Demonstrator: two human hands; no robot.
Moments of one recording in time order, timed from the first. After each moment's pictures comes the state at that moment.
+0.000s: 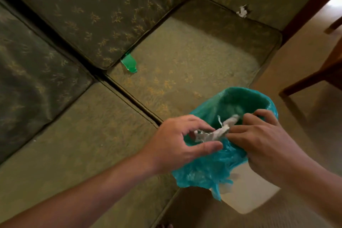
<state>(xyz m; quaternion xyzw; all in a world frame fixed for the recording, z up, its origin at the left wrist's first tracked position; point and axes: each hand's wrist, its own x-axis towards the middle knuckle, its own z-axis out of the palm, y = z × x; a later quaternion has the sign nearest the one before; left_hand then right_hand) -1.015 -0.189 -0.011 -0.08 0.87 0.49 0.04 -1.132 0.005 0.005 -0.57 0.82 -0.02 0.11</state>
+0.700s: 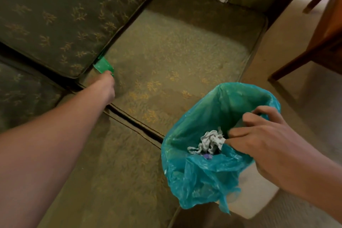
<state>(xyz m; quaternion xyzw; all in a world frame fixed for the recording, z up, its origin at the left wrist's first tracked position) -1.132 -0.391 -0.151 -0.69 0.52 0.51 -0.05 -1.140 0.011 -0.022 -0.54 0.83 -0.13 0.06</state>
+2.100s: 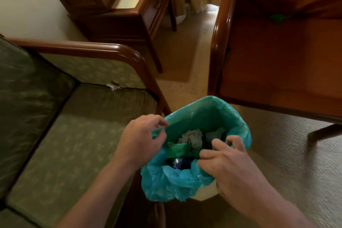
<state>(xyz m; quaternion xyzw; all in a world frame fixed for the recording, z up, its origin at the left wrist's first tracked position) -1.337 0.045 0.032 0.03 0.97 0.23 -0.02 -1.322 0.279 0.020 -0.36 0.92 -0.15 0.07</state>
